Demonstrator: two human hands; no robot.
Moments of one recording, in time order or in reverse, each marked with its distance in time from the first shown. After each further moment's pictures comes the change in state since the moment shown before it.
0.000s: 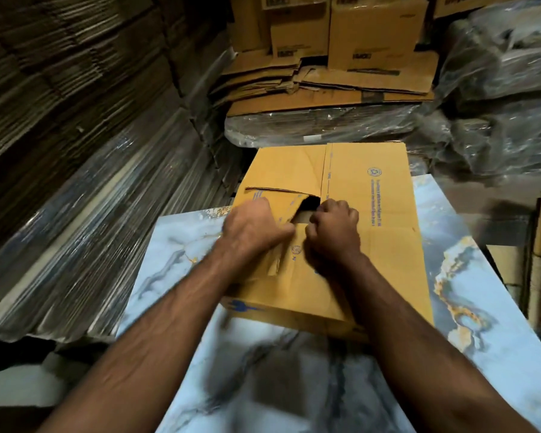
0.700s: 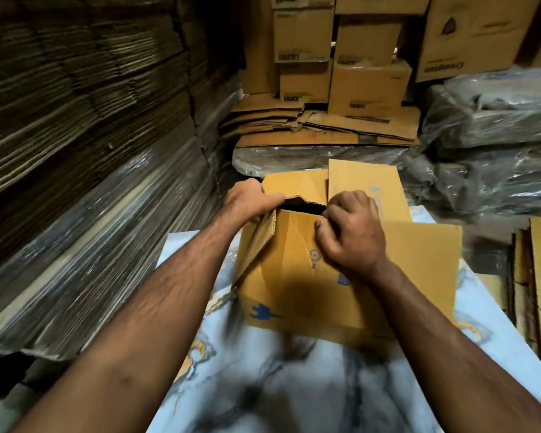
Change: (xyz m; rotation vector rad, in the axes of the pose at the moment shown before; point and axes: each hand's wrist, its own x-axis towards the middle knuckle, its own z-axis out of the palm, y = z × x) left_hand 0.027 -0.062 -0.055 -0.360 0.041 -0.012; right_hand -0.045 -0.060 -0.102 0.095 0.501 -0.385
